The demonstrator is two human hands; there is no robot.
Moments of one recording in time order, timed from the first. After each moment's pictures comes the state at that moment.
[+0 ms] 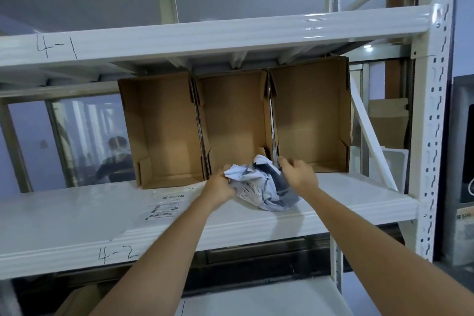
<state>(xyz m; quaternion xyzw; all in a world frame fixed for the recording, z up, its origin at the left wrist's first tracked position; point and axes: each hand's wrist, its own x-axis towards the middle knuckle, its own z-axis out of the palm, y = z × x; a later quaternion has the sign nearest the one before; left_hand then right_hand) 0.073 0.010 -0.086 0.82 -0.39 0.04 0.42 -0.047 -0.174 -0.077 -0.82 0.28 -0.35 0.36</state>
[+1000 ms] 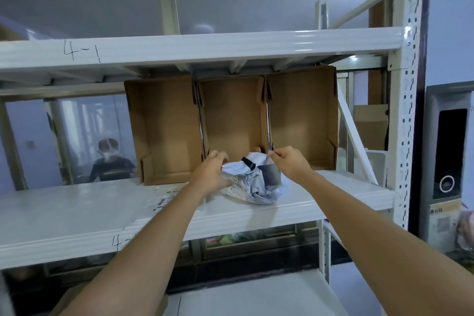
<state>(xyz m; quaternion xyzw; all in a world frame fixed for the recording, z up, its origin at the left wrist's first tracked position) 0.043 0.056 -0.046 0.84 -0.44 0.16 0.27 -0.088 -0.133 -0.037 -0.88 0.17 -0.34 0.27</state>
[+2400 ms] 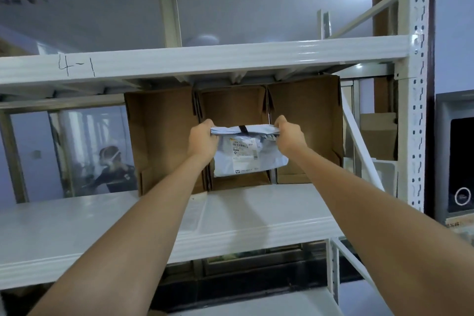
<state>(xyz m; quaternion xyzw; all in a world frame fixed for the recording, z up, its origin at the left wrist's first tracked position) 0.056 0.033 0.047 0.78 -0.34 0.31 0.43 -0.064 -0.147 0.043 -0.88 0.23 -0.39 0.14</state>
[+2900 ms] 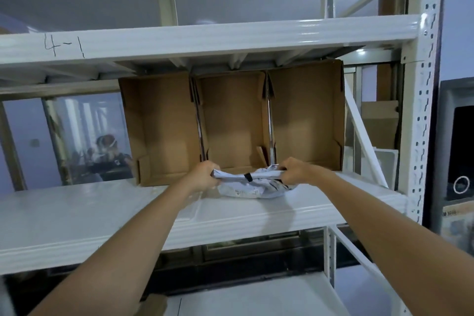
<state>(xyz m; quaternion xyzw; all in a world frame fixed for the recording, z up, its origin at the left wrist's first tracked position) 0.081 0.050 -0.042 0.86 -0.44 0.02 0.26 -0.075 -0.164 -0.038 -0.95 0.20 -0.09 0.23</state>
